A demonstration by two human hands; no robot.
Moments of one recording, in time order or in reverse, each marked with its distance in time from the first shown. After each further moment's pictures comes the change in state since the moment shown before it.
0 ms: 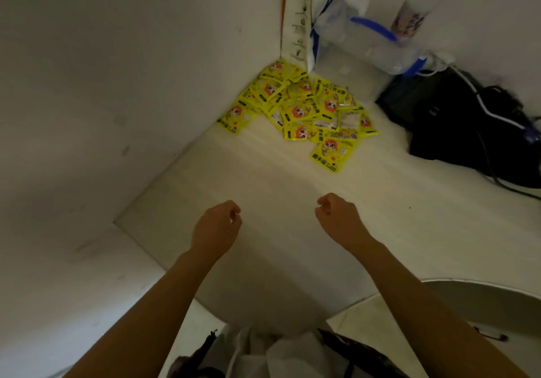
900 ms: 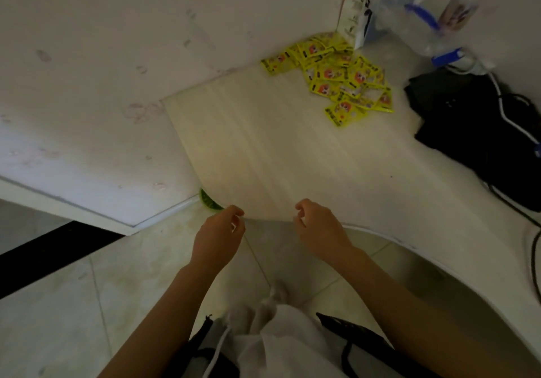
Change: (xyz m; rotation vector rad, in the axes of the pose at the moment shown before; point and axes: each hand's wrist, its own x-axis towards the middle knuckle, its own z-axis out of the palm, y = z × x) left_hand -0.263 0.075 0.131 -0.152 0.293 -0.283; right_hand -0.160 0.115 -0.023 -0.324 -0.228 -0.550
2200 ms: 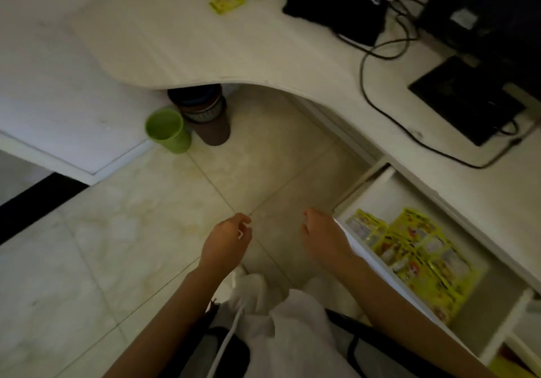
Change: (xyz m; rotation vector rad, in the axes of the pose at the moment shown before) left_hand -0.436 0.103 0.205 0.053 -0.250 0.119; right_hand -0.457 0.255 0.051 -0.008 -0.013 0.235
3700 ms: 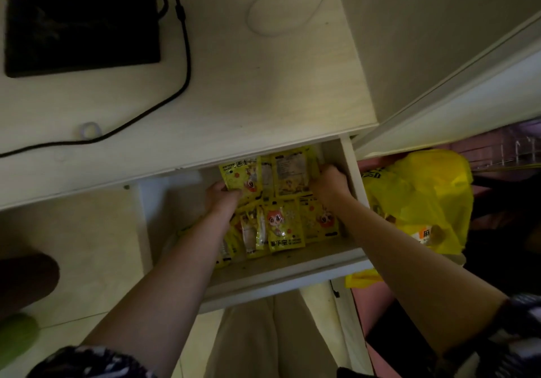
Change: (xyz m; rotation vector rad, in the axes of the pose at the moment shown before) left_hand 0.135 0.271 0.385 -0.055 -0.596 -0.110; right_hand -0.052 0.408 0.003 0.889 0.359 1.225
